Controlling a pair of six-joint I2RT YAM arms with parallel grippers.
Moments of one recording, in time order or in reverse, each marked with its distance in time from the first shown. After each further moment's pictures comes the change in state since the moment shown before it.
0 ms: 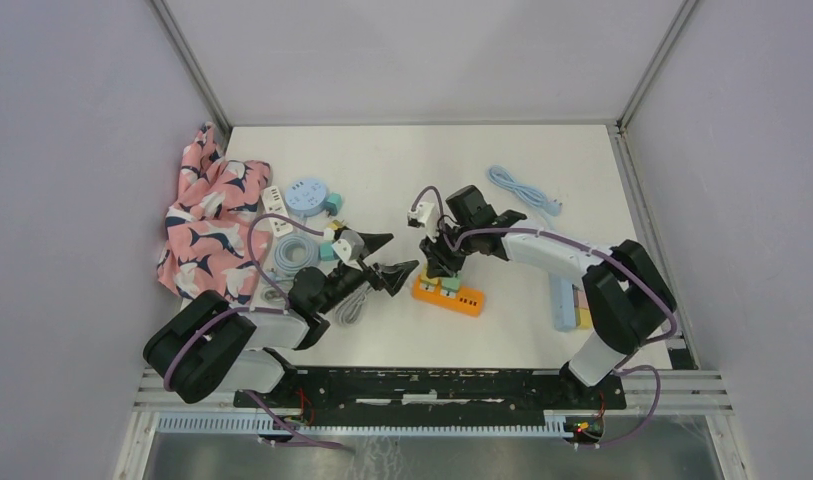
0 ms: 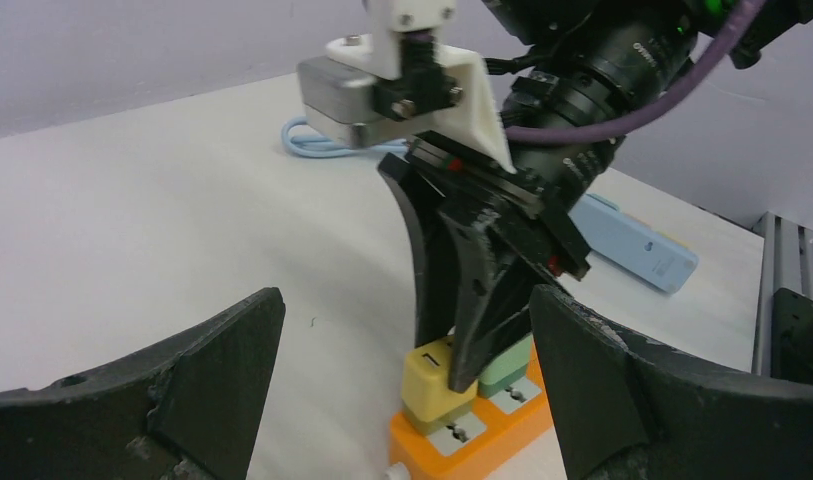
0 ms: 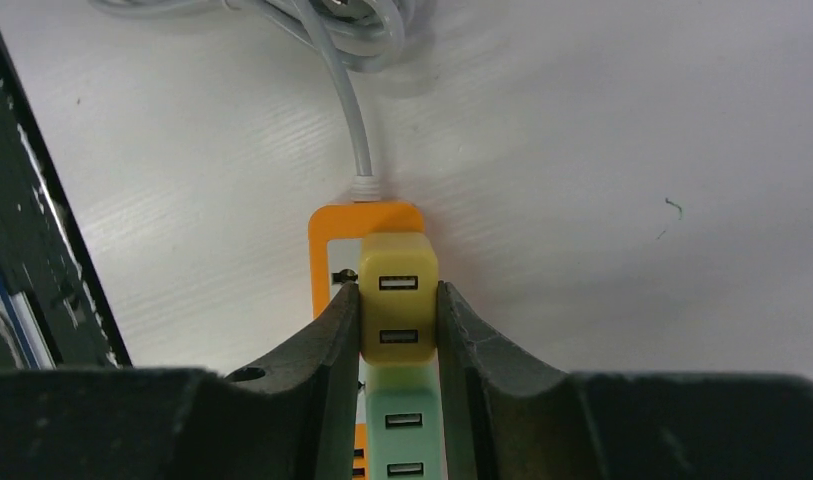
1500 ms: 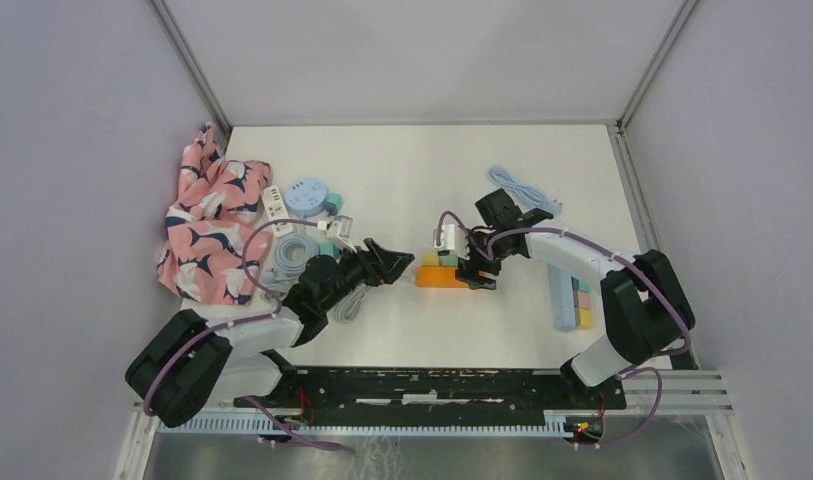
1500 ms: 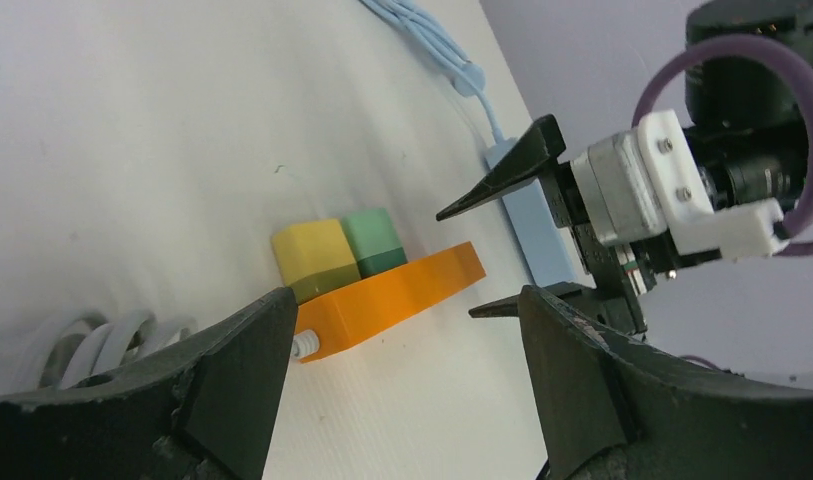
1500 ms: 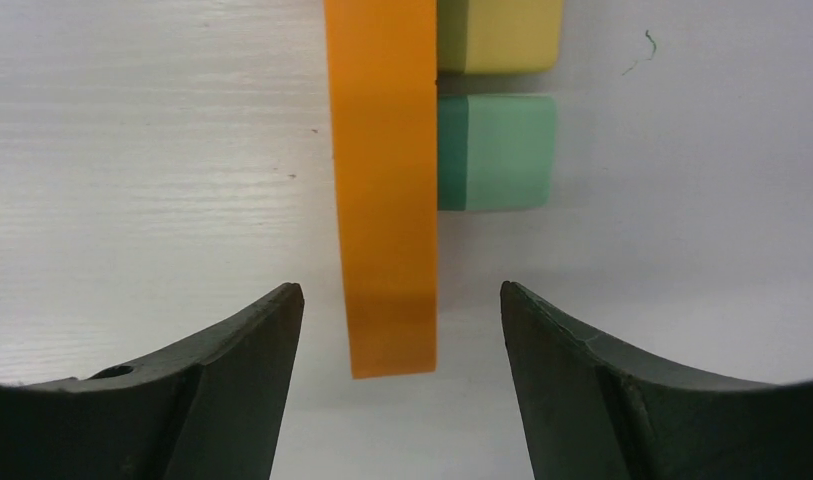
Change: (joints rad) left arm 0.000 -0.126 0.063 -0.474 -0.146 -0.548; right arm -0.146 -0.070 -0.046 -0.262 0.043 -0.565
